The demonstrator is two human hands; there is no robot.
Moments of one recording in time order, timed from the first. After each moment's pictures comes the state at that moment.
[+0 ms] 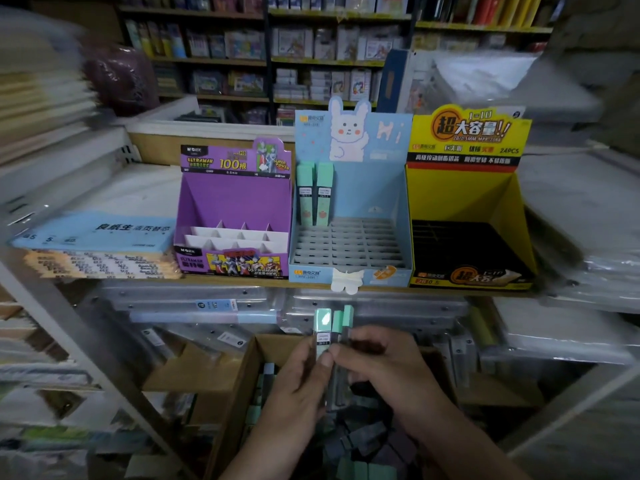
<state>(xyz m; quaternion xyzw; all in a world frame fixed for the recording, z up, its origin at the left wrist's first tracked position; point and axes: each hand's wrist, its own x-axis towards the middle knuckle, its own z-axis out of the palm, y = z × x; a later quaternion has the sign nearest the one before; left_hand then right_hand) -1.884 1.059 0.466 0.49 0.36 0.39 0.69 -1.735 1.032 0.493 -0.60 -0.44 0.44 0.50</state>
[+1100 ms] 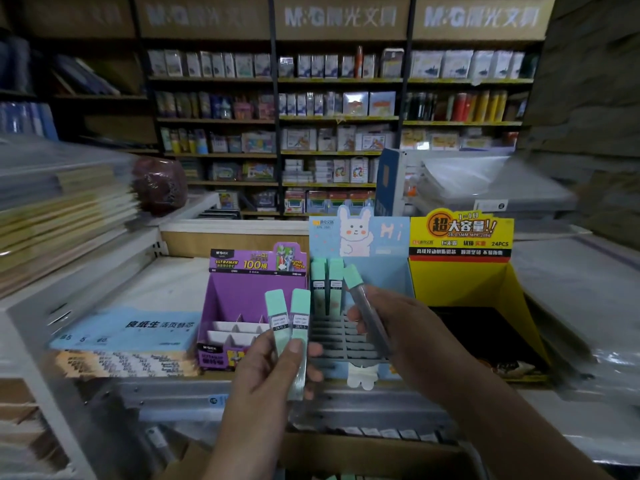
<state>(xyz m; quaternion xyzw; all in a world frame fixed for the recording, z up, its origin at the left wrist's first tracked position) -1.906 1.124 0.572 0.49 0.28 0.56 0.61 -1.710 1.112 0.622 -0.53 -0.44 0.44 0.58</state>
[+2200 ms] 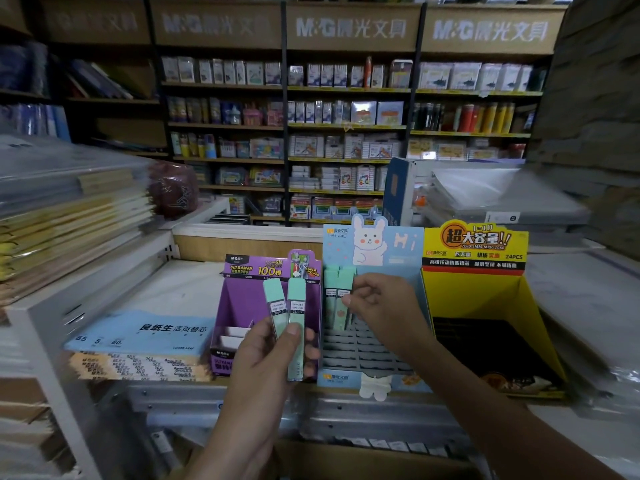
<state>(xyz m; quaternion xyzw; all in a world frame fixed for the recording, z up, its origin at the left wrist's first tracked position) -1.915 1.140 0.597 0.45 0.28 0.58 0.63 -1.720 1.168 0.626 -0.61 -0.61 0.10 0.50</state>
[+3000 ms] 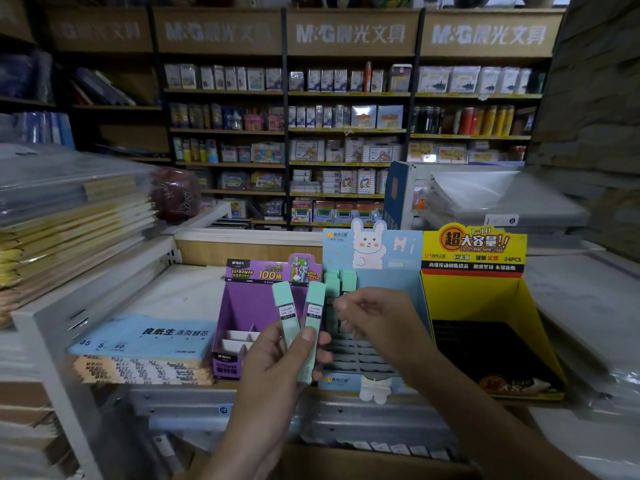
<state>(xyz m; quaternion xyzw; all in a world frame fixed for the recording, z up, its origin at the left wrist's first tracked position) -1.908 1.142 0.590 0.48 0.27 0.56 0.61 -1.736 1.143 0.629 -0.58 -0.59 0.21 0.53</state>
